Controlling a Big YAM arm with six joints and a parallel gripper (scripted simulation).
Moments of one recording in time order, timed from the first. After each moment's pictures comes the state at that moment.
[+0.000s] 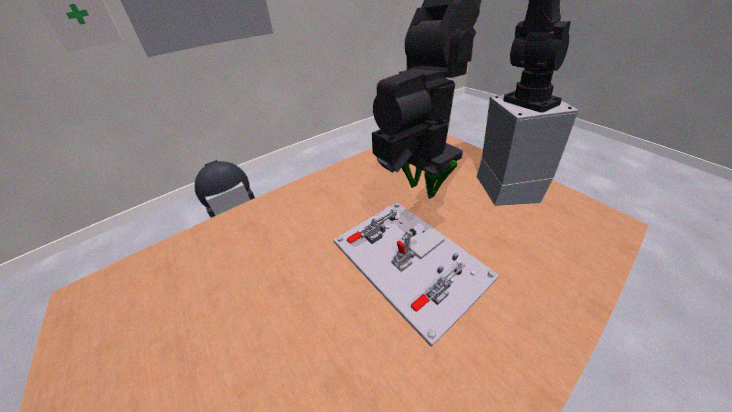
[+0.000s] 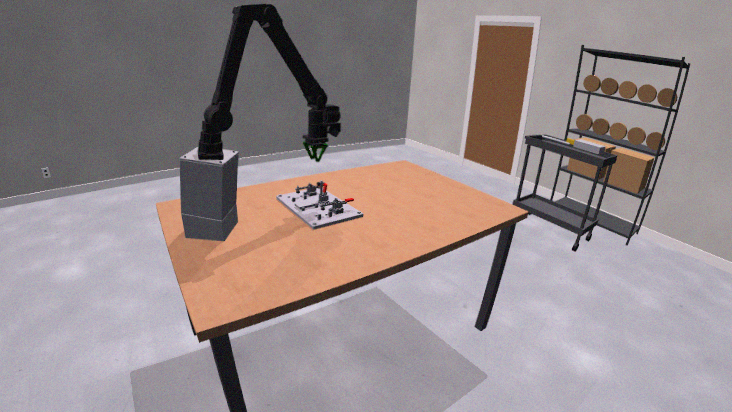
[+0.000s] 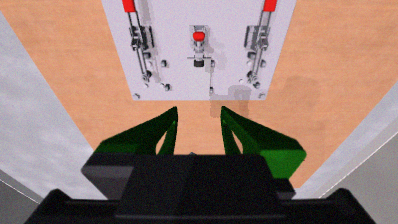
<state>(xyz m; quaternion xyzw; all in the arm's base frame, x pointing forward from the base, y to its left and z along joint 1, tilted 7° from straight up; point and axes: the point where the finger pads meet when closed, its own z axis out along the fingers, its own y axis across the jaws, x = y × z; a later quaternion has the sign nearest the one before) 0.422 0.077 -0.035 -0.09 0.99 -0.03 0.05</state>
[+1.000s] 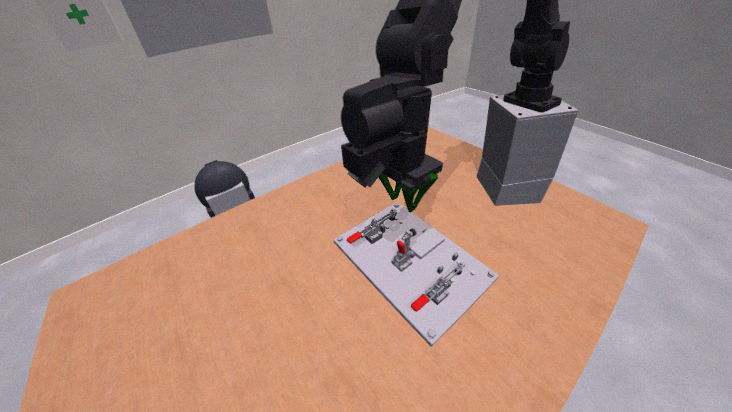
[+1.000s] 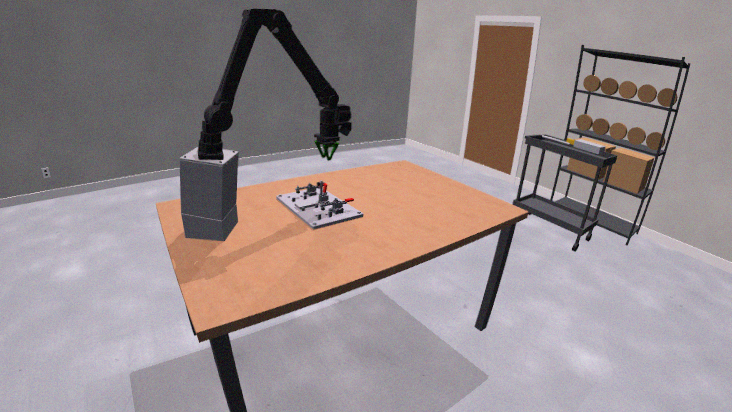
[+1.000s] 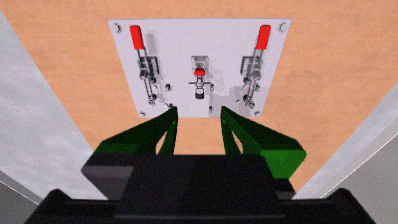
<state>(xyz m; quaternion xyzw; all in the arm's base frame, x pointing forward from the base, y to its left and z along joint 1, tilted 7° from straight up) 0.475 0.088 -0.031 -0.09 0.99 -0.03 0.06</state>
